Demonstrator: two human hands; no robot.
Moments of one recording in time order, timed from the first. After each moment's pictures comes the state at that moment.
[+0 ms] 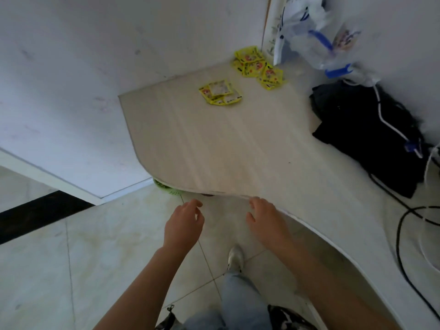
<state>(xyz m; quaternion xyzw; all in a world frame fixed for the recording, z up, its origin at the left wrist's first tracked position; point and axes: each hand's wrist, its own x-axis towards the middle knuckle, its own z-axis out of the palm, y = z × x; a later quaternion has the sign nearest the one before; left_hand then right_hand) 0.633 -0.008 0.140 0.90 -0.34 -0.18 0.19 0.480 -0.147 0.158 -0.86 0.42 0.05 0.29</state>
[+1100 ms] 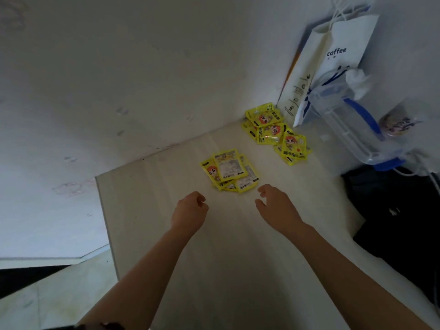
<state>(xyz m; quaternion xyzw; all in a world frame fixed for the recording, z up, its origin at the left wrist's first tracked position) 0.911 -0.286 0.133 0.89 -0.24 -0.31 0.24 0.739 -0.426 0.174 -0.84 0.45 0.05 0.30</state>
